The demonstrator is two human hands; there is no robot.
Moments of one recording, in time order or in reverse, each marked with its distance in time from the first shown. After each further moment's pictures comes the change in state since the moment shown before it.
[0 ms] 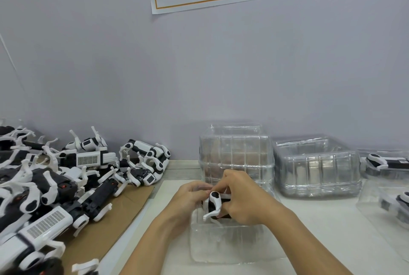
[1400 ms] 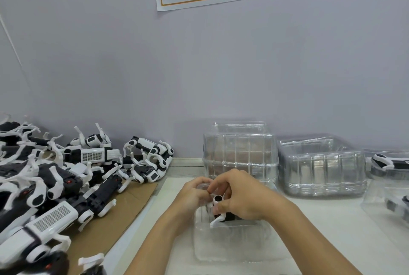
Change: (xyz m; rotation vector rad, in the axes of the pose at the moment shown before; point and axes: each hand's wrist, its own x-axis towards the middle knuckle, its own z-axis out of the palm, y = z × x) left_hand 0.002 -0.002 0.001 0.029 -0.018 0.028; right_hand 0.003 -0.017 -0.005 -0.104 -0.053 0.144
